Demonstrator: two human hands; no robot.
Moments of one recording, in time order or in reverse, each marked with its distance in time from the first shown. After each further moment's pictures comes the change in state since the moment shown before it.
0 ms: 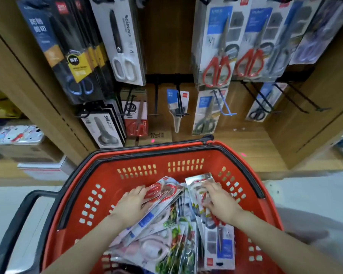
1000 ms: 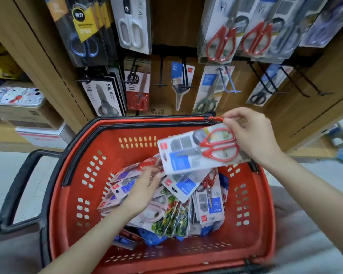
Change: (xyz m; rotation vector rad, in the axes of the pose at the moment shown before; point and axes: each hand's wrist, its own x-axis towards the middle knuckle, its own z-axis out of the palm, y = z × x) left_hand -0.060 0.067 -0.003 -0.900 0.154 -0.141; right_hand -0.043 -0.068 -0.141 0.301 0.636 0.004
